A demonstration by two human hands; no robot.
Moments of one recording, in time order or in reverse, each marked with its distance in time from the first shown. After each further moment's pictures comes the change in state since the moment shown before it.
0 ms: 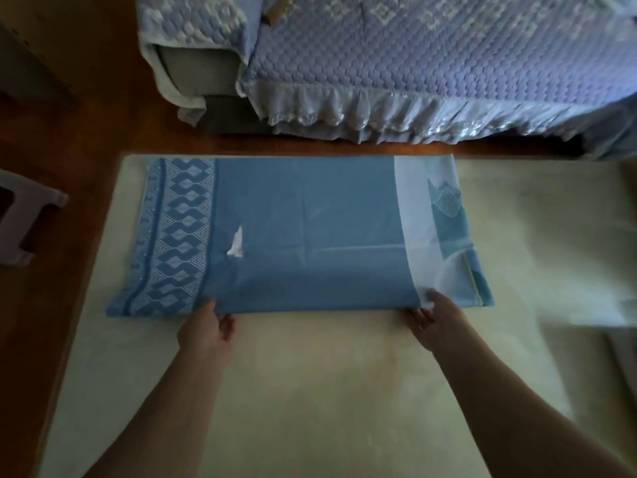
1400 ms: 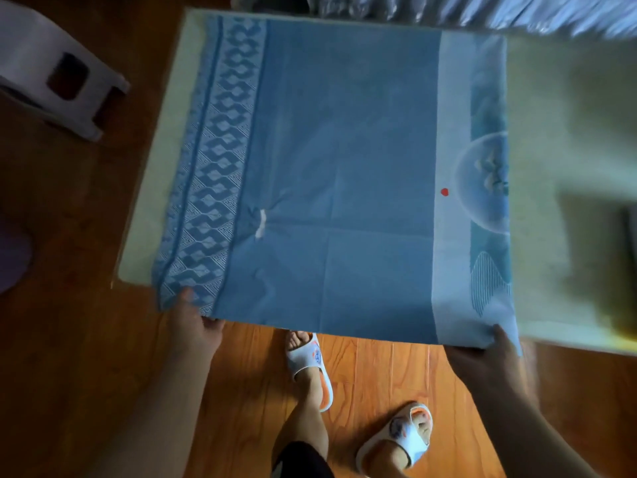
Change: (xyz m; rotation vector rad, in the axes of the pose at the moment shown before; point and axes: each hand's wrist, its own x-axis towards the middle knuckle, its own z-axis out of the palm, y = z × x) left_hand -0.091 -0.153 -0.282 -0.205 0.064 0.094; right_hand -0.065 0.166 -0.309 0.061 -0.191 0.028
